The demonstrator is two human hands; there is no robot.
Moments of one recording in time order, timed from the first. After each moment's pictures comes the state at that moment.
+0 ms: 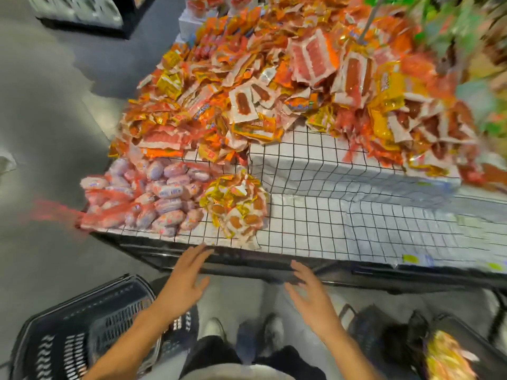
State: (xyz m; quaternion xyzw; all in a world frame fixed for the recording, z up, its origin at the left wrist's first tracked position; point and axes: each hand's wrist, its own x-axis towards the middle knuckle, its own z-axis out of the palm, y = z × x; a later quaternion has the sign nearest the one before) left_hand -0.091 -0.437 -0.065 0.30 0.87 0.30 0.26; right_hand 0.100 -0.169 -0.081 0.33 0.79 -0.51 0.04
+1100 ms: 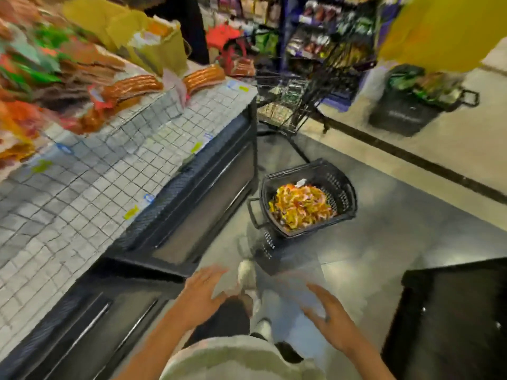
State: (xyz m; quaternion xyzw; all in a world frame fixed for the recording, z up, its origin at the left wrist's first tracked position) left_hand 0.336 -0.037 -0.118 0.70 0.63 -0.03 0.34; right_hand 0.692 -0.068 -0.133 0.66 0.55 -0.51 -0.03
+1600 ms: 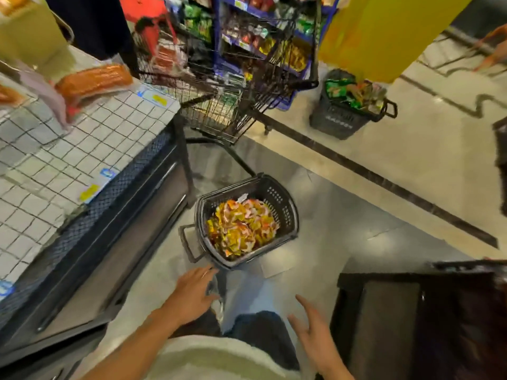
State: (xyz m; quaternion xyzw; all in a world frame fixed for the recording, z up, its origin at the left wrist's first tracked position) left_hand 0.471 0.186 -0.177 0.73 0.53 -0.09 0.42; right_hand 0.766 0.067 -0.126 0.81 0.39 -0.44 -0.06
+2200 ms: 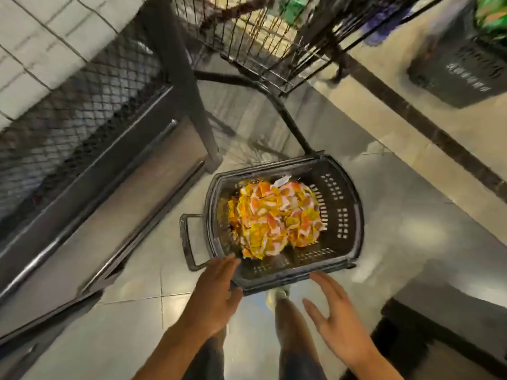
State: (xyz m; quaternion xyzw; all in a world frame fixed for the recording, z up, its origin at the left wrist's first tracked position) left_hand 0.543 0.300 -0.378 0.60 0.65 -0.02 0.47; right_hand 0.817 0.300 -0.336 0.69 0.54 -0.48 0.09
